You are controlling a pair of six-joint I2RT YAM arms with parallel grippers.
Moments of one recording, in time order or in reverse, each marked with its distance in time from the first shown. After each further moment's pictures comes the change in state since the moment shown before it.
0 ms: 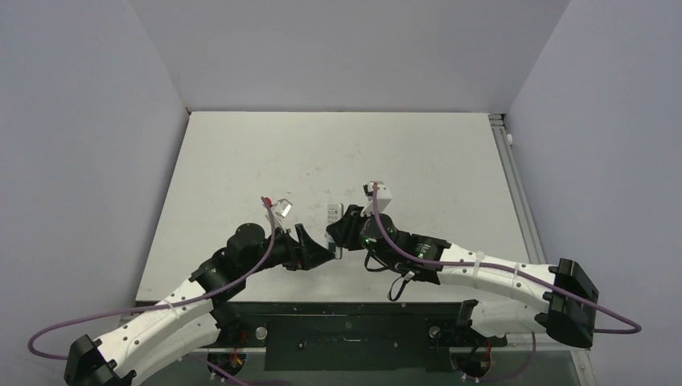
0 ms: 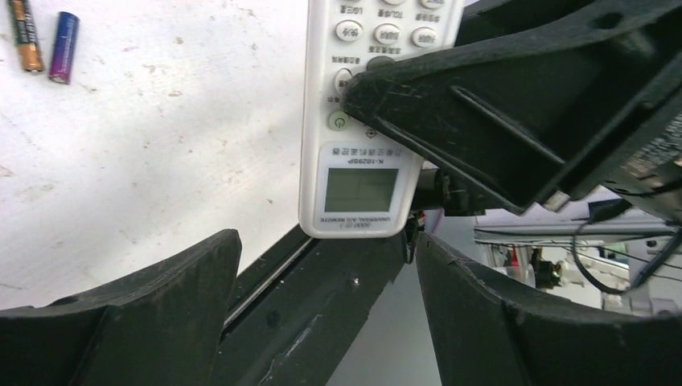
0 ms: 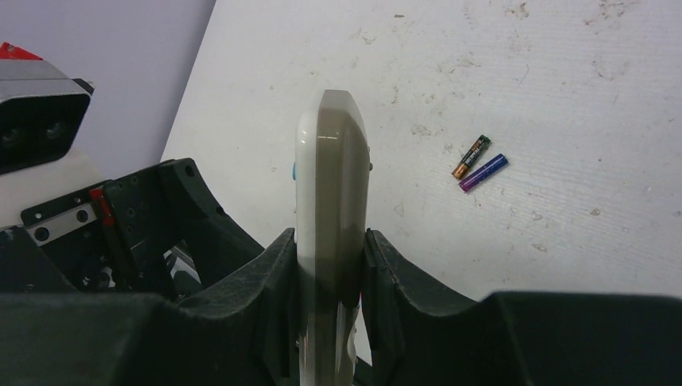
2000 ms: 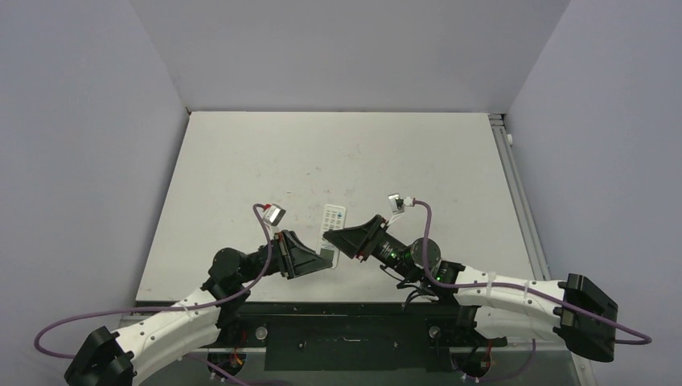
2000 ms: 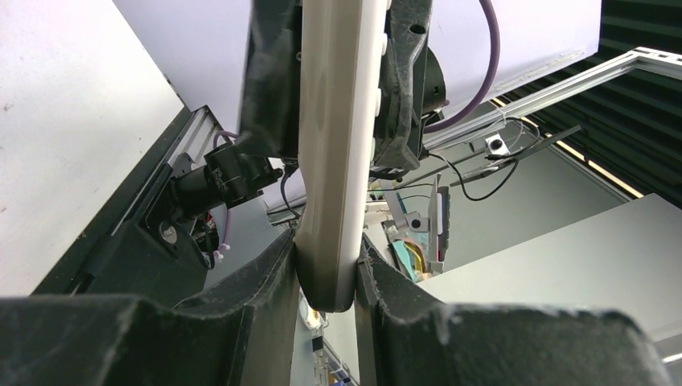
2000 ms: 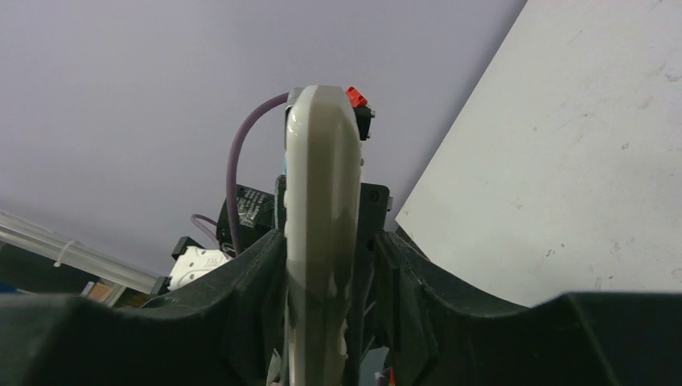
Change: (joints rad) left arm 0.000 0.008 -0.278 0.927 0.285 -0.498; right arm 0.005 -0.189 -0.374 0.786 -0.243 0.217
